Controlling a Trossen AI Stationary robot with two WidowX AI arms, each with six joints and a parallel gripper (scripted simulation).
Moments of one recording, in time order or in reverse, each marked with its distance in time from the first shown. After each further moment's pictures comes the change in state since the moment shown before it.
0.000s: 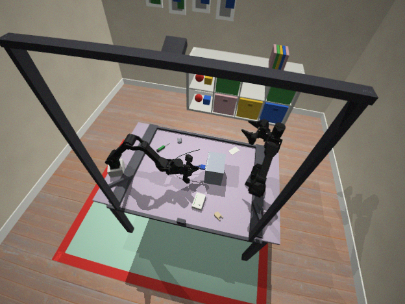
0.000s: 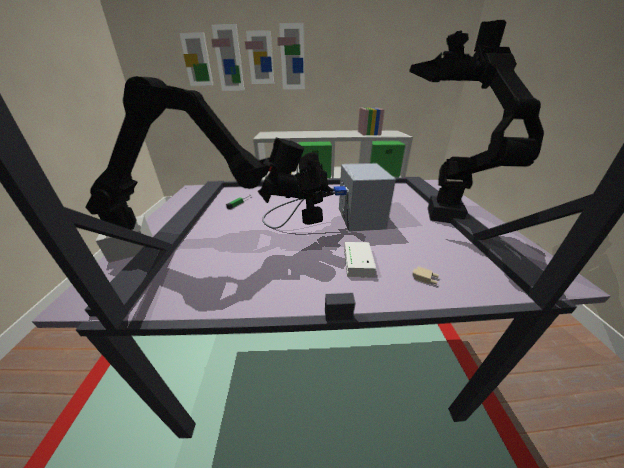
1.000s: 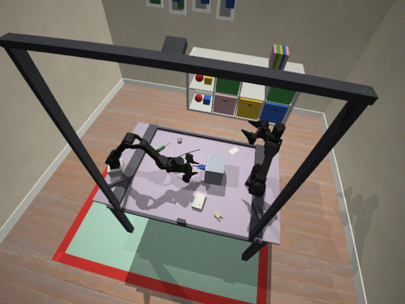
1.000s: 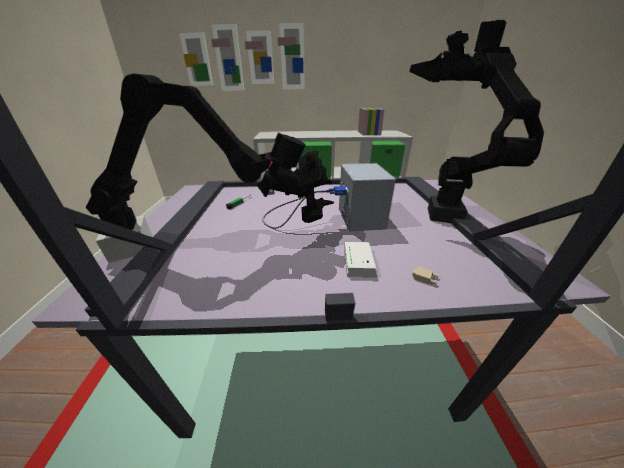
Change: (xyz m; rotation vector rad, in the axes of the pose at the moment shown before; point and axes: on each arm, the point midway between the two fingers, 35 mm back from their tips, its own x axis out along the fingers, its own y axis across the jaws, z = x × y) left arm 0.000 0.002 -0.002 -0.093 0.004 -0.071; right arm 0.000 0.000 0.000 0.000 0.000 0.000
